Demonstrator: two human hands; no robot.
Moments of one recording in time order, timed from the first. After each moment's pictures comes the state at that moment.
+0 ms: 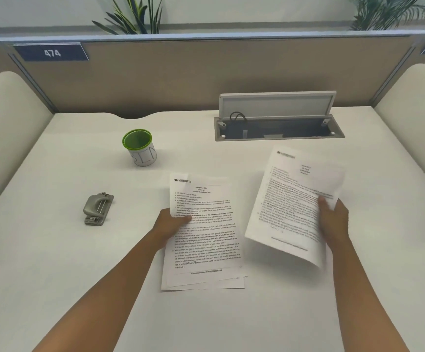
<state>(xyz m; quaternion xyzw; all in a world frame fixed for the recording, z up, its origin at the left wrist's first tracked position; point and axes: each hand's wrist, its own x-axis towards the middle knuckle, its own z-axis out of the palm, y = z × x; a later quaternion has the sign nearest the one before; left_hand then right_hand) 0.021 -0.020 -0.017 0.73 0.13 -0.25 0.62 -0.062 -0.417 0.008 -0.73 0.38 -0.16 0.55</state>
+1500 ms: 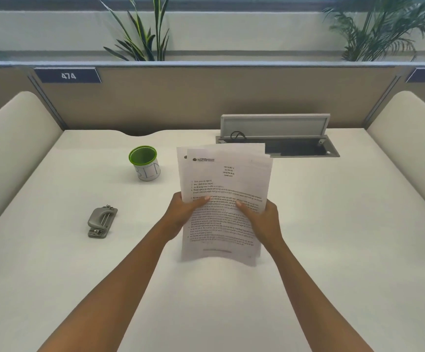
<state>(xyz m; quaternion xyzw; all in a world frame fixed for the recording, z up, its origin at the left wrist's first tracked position) 0.040 -0.057 0.063 0.67 0.01 -0.20 0.71 -0.023 -0.275 0.042 -0.71 0.13 -0.10 0.68</state>
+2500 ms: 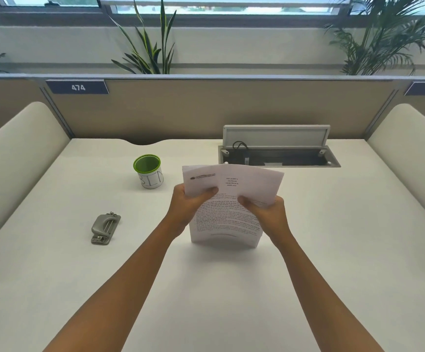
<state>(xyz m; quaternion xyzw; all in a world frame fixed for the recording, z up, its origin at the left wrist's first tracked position) 0.036 -0.073 0.115 0.69 -0.04 -0.07 0.72 -0.009 -0.283 0.085 -0.70 0.08 -0.12 0.70</state>
